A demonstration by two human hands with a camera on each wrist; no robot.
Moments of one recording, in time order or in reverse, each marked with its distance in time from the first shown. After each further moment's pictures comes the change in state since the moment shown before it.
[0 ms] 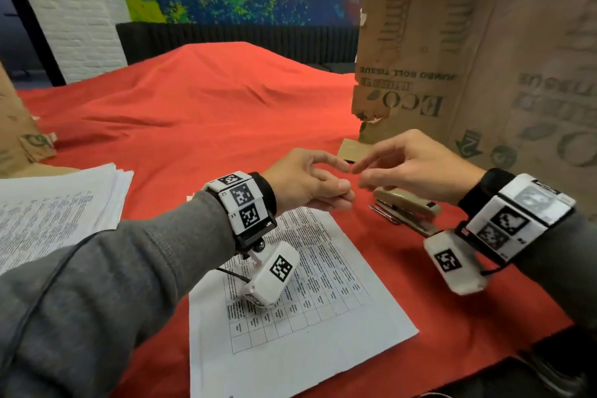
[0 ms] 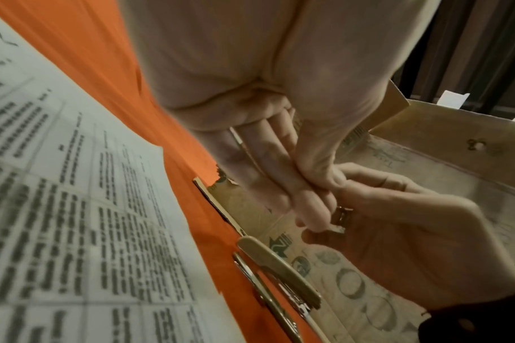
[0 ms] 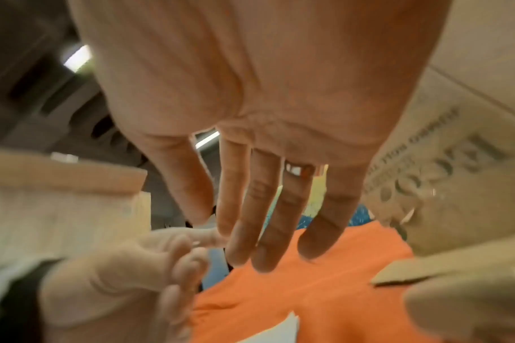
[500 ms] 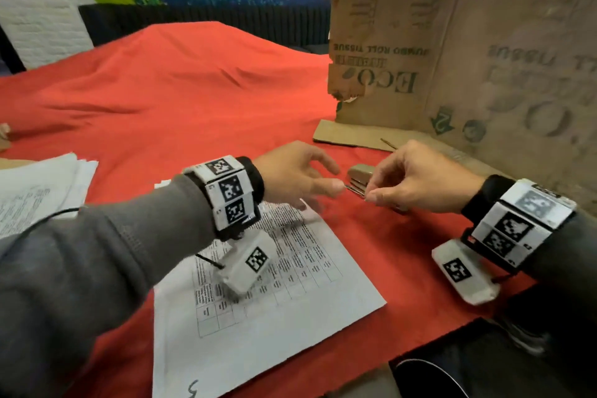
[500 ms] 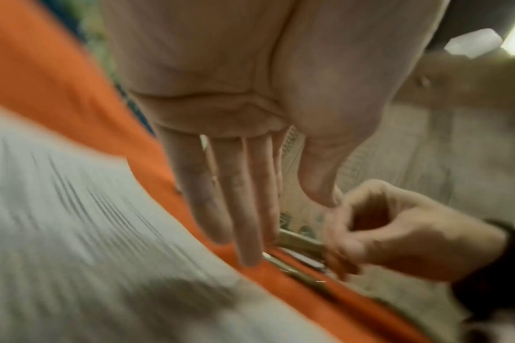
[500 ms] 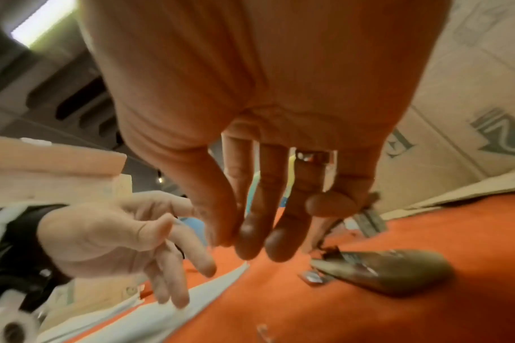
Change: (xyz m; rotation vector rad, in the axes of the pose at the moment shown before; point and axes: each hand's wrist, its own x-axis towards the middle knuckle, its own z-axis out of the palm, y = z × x) left_hand 0.008 0.002 0.026 0.519 -0.109 -0.094; right_hand -0.043 0.043 -0.001 -0.061 -0.044 0.083
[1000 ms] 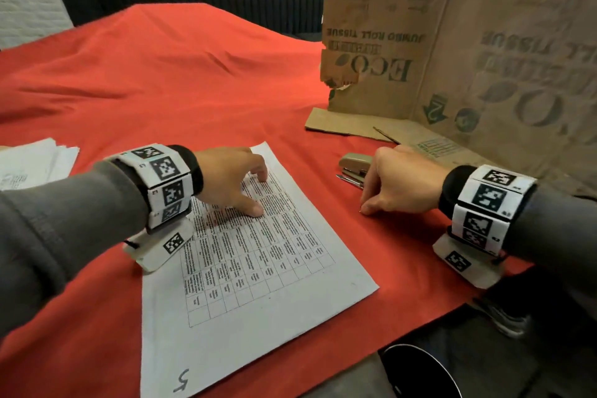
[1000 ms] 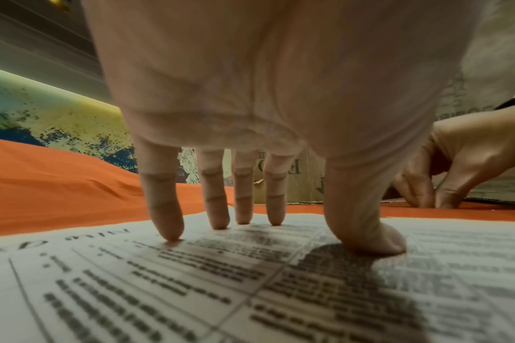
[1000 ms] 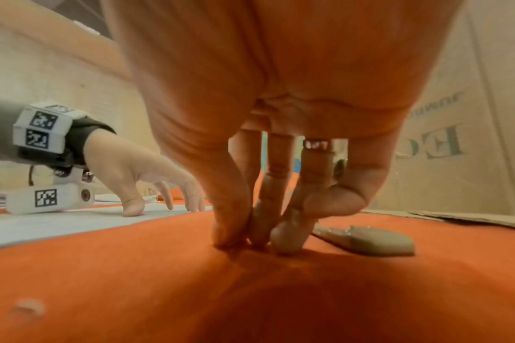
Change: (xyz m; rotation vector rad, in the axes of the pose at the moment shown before) left_hand -0.020 -0.047 -0.047 0.958 -0.096 -0.169; right_hand 0.004 -0.007 0.015 -0.427 -0.153 0.145
